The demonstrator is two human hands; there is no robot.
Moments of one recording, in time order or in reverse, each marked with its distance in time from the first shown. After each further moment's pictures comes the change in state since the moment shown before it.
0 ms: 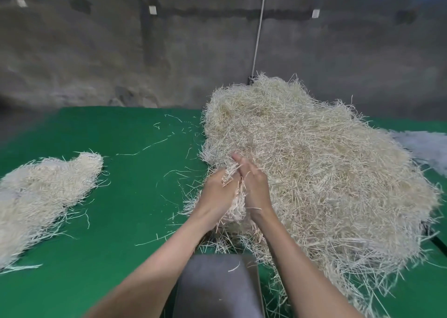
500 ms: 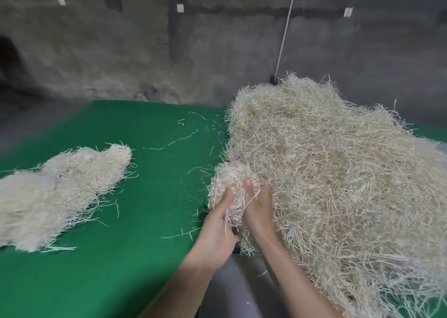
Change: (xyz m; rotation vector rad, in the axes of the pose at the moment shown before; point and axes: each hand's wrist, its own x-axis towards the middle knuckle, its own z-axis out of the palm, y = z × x) left_hand -0.043 -0.030 -0.038 -0.900 -0.042 -0.290; right_hand -0.025 0.031 0.055 -0.023 0.079 0.171
